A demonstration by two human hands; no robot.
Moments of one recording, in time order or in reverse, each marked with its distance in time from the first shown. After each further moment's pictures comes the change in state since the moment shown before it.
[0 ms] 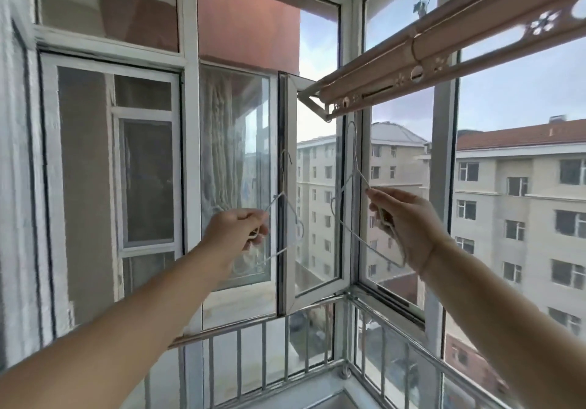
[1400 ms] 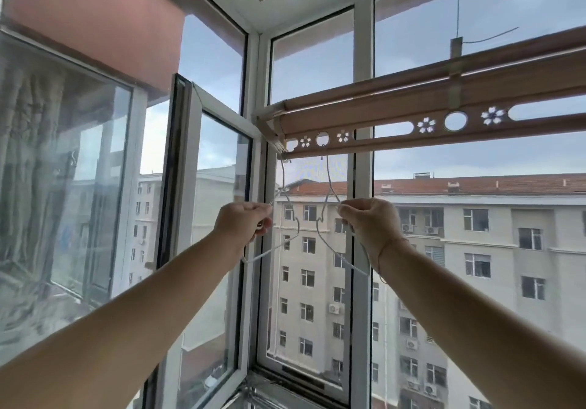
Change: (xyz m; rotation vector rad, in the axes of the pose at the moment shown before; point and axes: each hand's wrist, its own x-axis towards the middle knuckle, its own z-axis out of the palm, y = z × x) left_hand 0.334 -0.015 0.128 -0.277 -0.446 0.163; right_hand 0.244 0.045 0.064 -0.574 0.567 -0.215
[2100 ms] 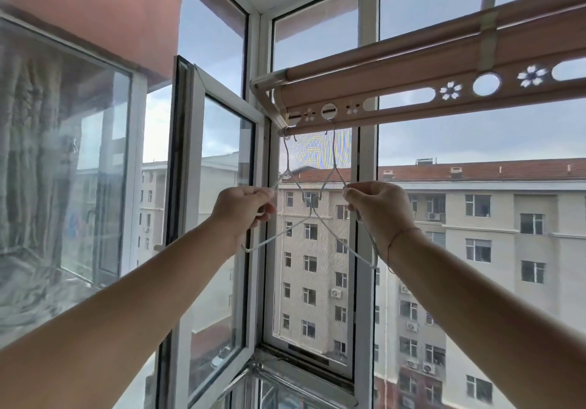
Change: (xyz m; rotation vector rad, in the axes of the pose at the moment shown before) left_hand -0.013 -0.004 -0.014 -0.055 -0.028 0.006; right_hand -0.026 -0.007 0.001 0.034 0.023 -0.039
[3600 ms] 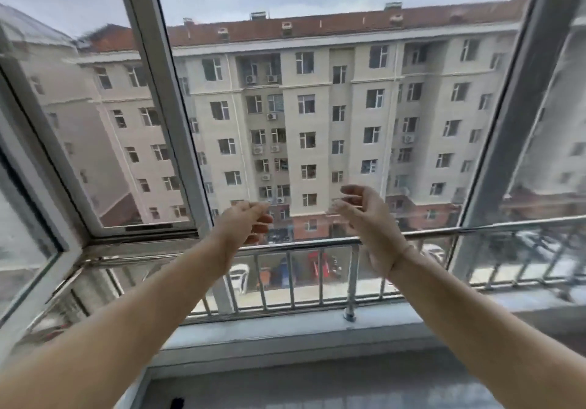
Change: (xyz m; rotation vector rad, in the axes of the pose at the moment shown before) left_hand -0.190 -0.186 0.254 0.000 -0.802 -0.450; right_hand -0.197 0.168 -0.275 -0.191 0.261 0.427
